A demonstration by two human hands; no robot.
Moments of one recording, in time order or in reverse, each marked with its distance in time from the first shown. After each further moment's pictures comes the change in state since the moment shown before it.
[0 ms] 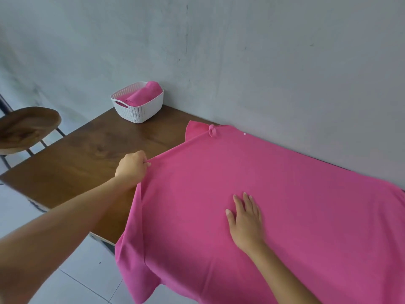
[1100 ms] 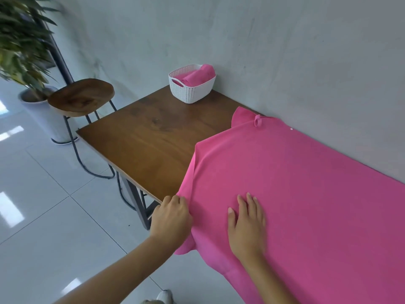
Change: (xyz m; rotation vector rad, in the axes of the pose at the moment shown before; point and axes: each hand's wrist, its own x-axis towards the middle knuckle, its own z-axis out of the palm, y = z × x) left_hand -0.226 -0.024 0.031 0.270 -0.007 0.114; right_hand -0.068 -0.087 0.059 -0.009 0.251 -0.138
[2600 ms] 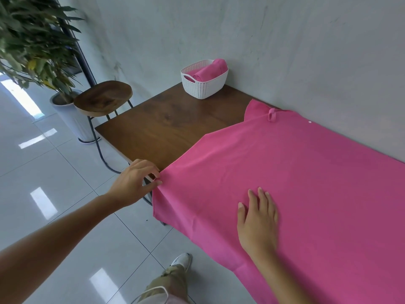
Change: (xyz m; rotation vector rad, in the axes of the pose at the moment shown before) left_hand 0.043 -0.154 -0.033 -0.167 0.126 0.254; right_hand 0.000 0.003 0.004 0.012 0.073 -0.040
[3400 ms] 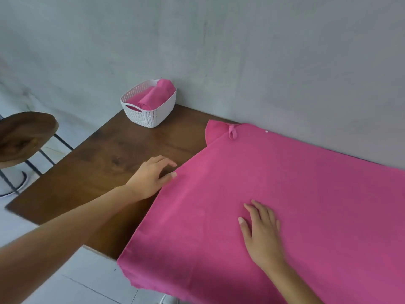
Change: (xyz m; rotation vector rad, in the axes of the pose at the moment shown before) left_hand 0.232 0.012 0.037 -0.202 -0.239 0.202; right_hand 0.071 0.024 0.001 -0.003 -0.102 0.168
